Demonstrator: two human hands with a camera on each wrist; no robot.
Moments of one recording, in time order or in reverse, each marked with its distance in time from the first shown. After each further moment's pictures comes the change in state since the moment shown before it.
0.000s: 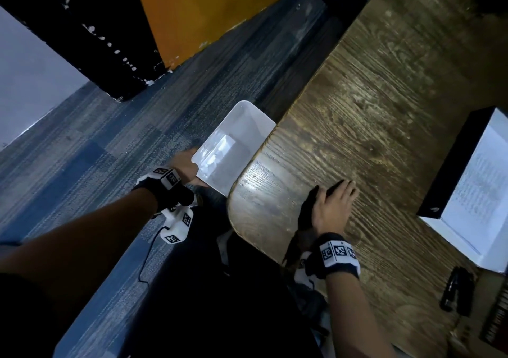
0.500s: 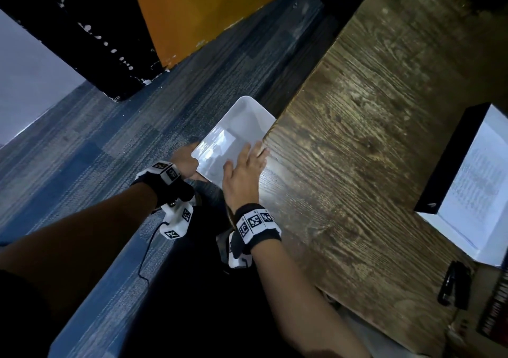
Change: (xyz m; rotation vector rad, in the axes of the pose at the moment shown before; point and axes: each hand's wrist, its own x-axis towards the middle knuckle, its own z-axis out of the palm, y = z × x) left_hand -0.003 0.012 0.001 -0.057 -0.066 0.036; right_hand -0.063 -0.150 0.072 0.208 -0.221 -0.432
